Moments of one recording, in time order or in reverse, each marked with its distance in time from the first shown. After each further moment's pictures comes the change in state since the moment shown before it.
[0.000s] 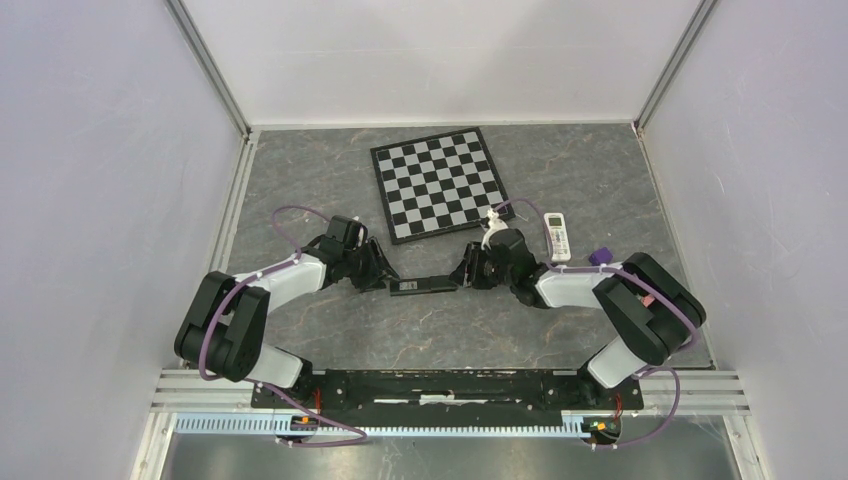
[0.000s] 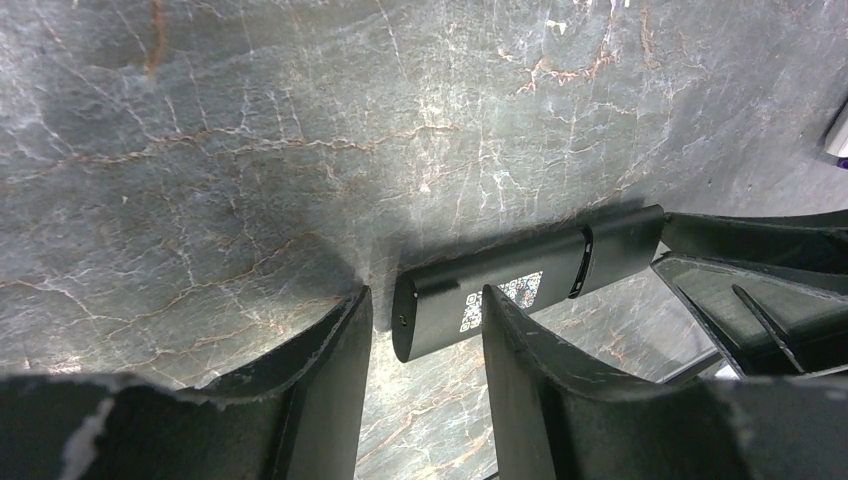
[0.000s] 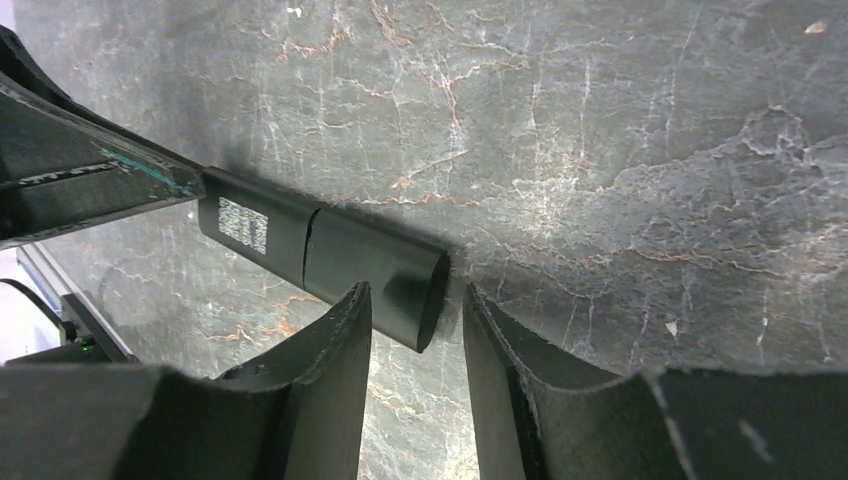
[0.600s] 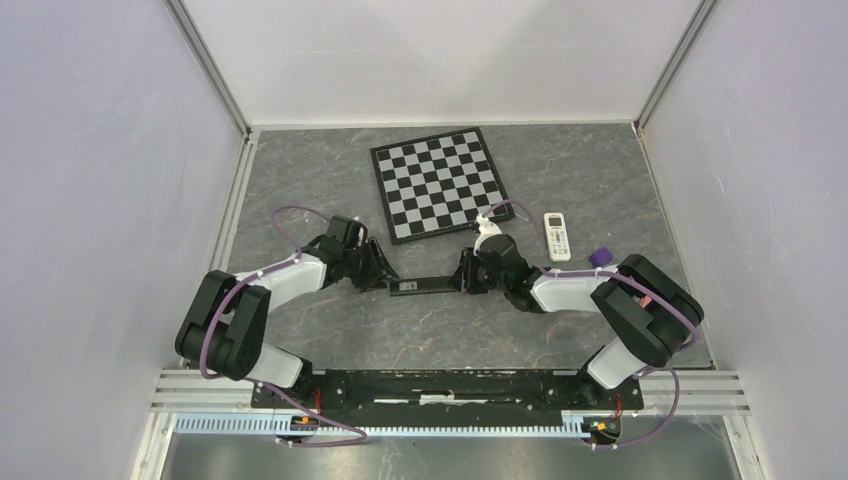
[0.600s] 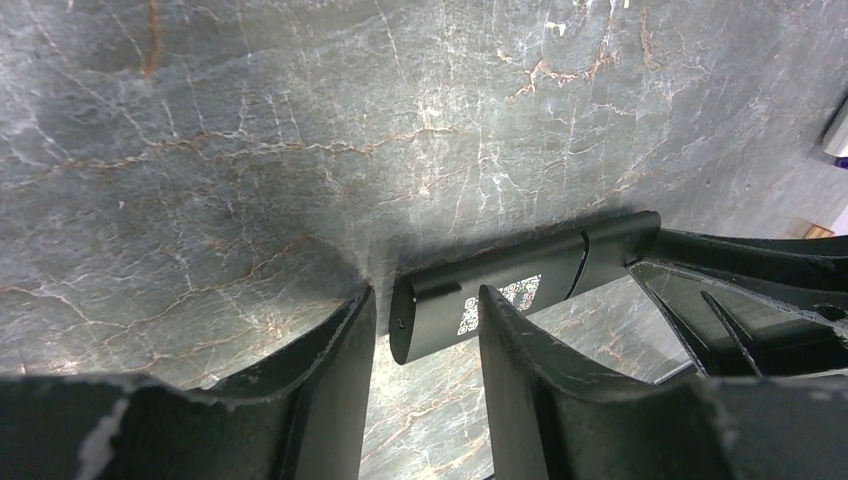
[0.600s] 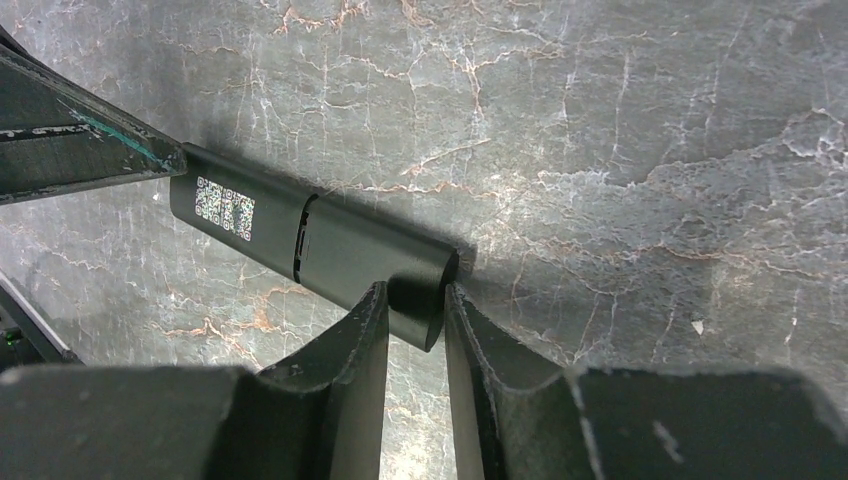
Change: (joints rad) left arm 0.000 0.006 0.000 0.004 0.004 0.000; right arm 0.076 0.010 0.006 -0.010 0.101 -0.079
